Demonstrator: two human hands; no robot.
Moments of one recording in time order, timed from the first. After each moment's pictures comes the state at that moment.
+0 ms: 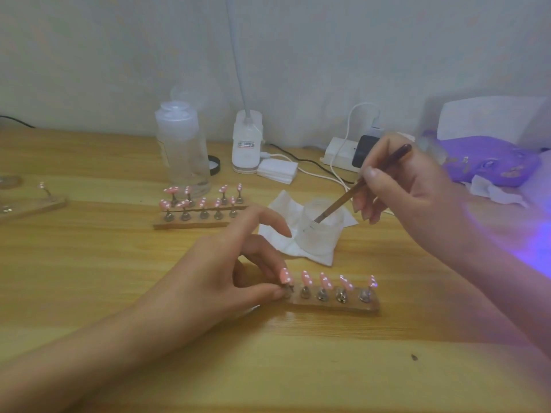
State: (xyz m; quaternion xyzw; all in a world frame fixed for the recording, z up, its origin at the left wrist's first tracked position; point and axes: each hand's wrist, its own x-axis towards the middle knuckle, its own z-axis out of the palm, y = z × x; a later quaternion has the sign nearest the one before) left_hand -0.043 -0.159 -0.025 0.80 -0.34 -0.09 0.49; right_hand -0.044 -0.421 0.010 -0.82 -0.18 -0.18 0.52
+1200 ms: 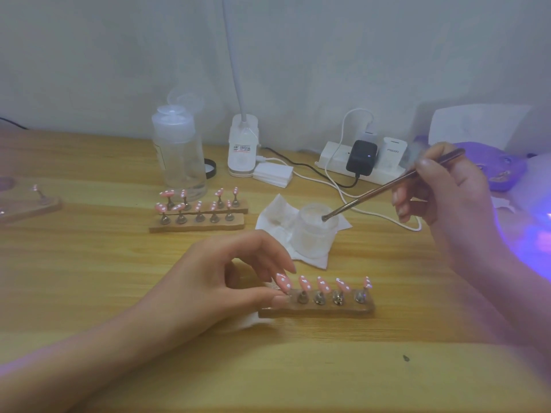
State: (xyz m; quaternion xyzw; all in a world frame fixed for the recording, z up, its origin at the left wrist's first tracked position) left_hand -0.049 -0.159 -0.019 0.76 -0.36 -0.11 0.54; right_hand -0.054 -0.449 0.008 -0.72 -0.07 -0.25 0.64
